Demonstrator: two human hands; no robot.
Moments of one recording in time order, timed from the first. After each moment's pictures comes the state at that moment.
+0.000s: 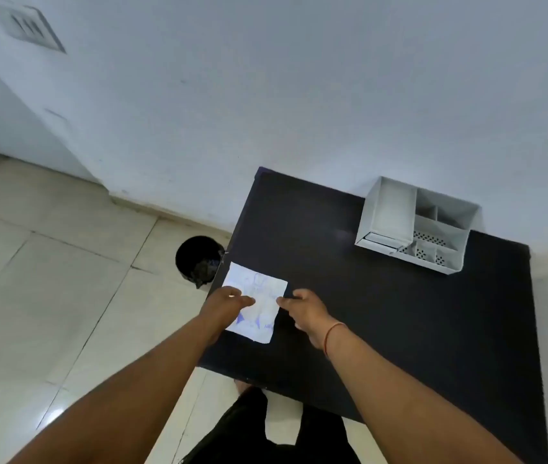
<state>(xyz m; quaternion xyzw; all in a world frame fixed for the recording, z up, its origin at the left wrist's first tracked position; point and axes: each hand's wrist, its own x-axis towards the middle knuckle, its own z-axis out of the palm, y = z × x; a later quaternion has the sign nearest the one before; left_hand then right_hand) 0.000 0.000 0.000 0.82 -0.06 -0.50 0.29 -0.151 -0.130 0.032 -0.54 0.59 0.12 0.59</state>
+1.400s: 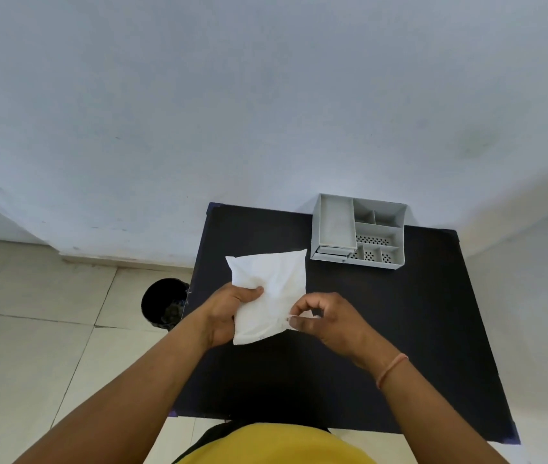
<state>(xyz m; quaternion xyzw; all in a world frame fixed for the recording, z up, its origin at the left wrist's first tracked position) -0.021 -0.085 0.122 0.55 -0.03 -0.69 0.46 -0.242 -0.174 0.170 -0.71 0.45 0.02 0.54</state>
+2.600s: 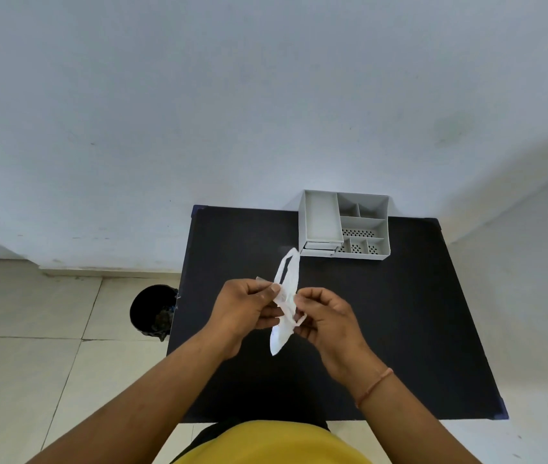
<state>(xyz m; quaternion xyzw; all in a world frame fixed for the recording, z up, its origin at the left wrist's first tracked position) -0.070 -0.088 0.177 0.68 -0.19 -0.56 0.43 -0.237 -0.136 0.173 -0.35 0.57 -0.24 0.70</state>
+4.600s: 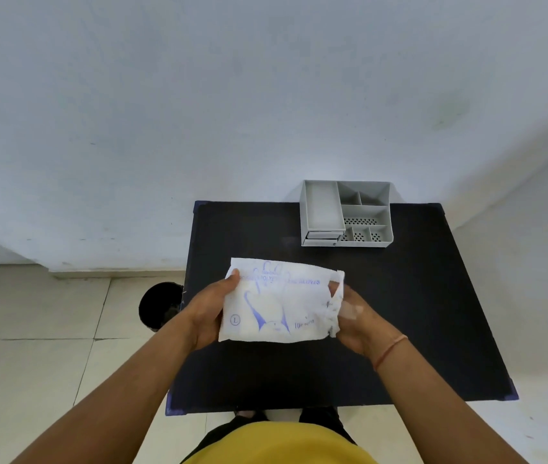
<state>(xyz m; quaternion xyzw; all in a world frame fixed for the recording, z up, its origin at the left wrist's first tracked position) -0.014 -0.065 0.126 0.59 -0.06 -0.69 0.41 -0.263 -0.157 0.162 -0.35 0.50 -0.15 0.78</state>
